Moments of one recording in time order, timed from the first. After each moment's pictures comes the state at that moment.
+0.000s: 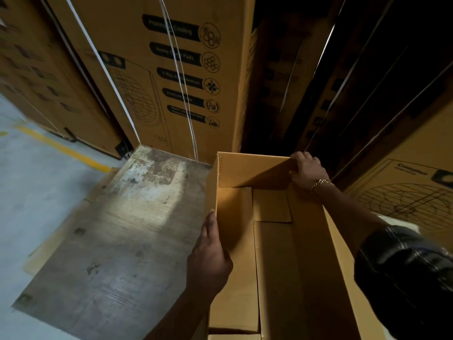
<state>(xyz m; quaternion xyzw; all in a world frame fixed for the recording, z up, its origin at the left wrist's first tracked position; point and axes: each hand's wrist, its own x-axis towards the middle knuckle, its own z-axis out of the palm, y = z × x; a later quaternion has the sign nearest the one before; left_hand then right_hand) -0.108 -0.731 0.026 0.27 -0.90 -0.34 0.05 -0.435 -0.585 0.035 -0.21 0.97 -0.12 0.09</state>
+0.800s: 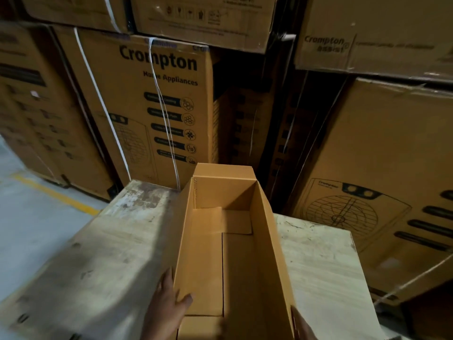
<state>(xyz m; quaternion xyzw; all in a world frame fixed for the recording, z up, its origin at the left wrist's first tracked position) 0.021 -0.678 0.005 0.36 -0.84 -0.39 -0.04 -0.084 -0.355 0.016 -0.02 0.86 -0.37 0.36</state>
